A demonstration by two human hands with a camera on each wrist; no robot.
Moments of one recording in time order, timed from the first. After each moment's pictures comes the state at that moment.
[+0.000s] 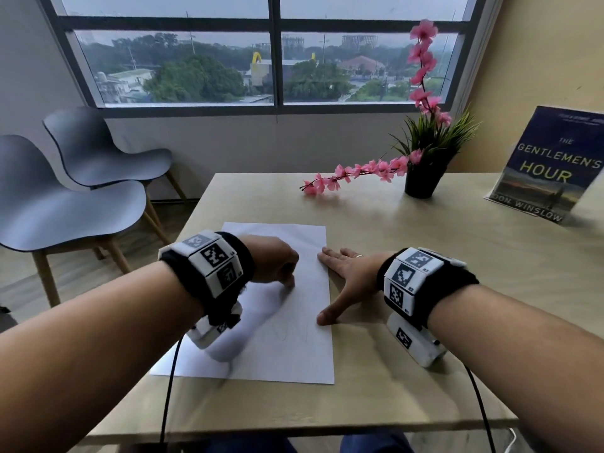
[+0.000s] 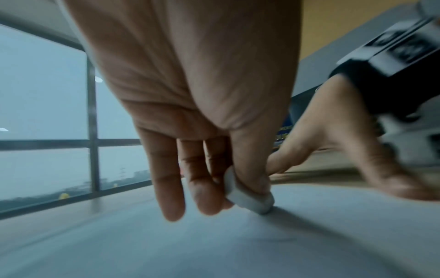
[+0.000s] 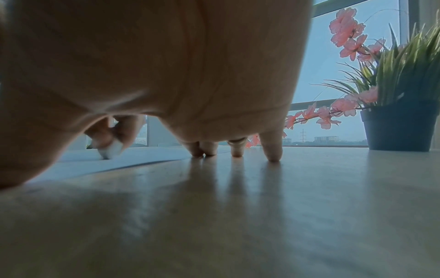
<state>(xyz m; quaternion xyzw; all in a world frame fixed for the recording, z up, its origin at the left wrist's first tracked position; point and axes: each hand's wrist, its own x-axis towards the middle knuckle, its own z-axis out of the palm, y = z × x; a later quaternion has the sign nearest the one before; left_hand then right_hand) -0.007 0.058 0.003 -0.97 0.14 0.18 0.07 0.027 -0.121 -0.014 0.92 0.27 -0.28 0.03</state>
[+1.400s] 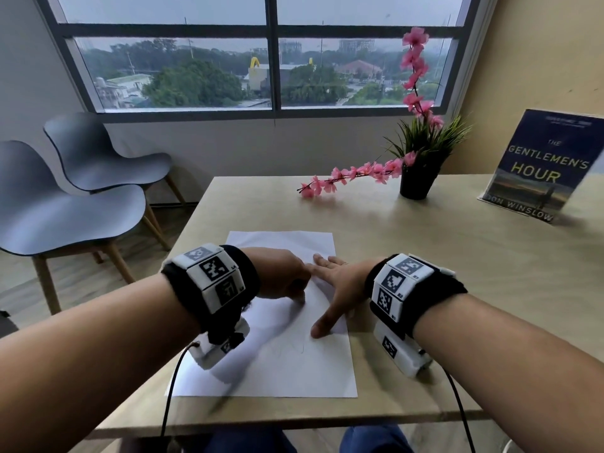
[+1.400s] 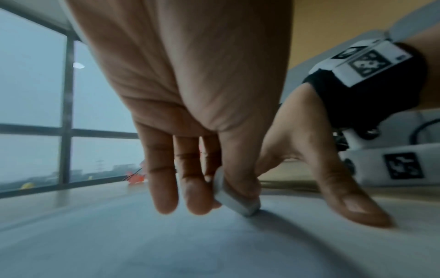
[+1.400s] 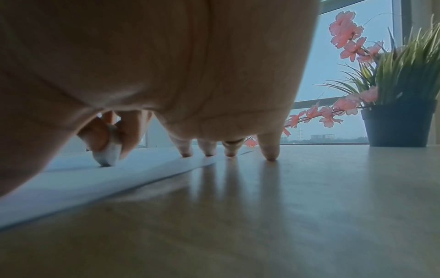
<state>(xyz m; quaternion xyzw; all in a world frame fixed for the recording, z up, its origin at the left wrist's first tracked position) -0.024 0.036 0.000 -0.97 0.18 0.18 0.06 0.015 -0.116 -0.017 0.91 0.30 -0.28 0.06</state>
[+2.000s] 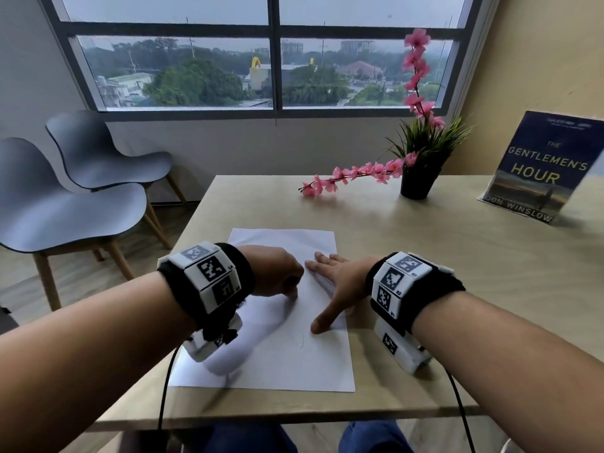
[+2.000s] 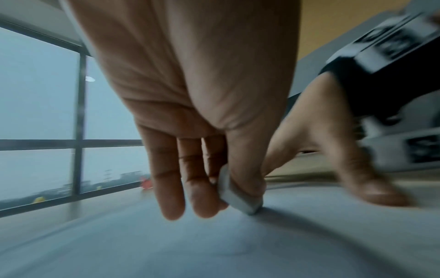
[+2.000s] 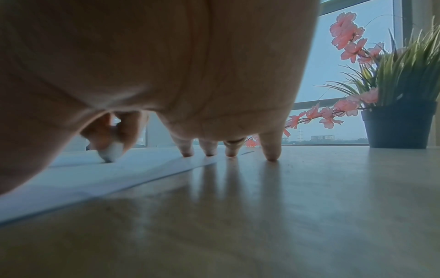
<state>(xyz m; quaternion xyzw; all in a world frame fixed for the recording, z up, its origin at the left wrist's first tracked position) -0.030 0.047 0.000 -0.96 0.18 0.18 0.08 0.013 -0.114 -0.015 0.91 0.30 -0.27 0.05</state>
